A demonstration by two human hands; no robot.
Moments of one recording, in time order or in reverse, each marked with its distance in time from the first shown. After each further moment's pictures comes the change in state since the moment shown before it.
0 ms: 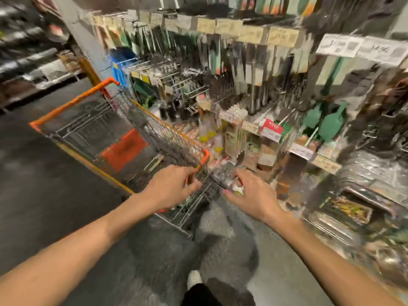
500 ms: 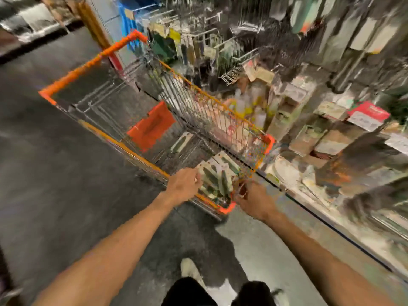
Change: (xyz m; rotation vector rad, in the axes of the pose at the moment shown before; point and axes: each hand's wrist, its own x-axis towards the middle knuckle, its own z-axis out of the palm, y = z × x) left_hand 0.028 -0.296 0.104 -0.208 -0.218 -0.283; right_hand 0.134 -0.134 0.216 0.141 -0.290 0.281
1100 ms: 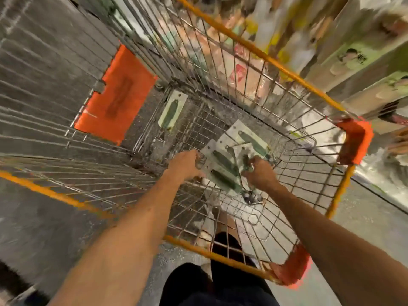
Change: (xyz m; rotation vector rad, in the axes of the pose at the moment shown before) left_hand 0.272 -0.153 0.086 0.010 -0.526 -0.127; right_hand 0.278 0.043 0.133 0.140 -0.184 0.559
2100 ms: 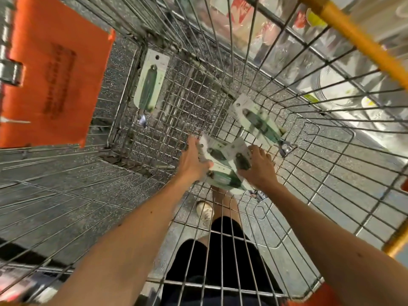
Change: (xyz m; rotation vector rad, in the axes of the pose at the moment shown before) left_hand 0.102 -0.003 0.071 -0.616 -0.035 -0.160; right_hand 0.083 0.024 0.054 -0.070 -0.050 0.086
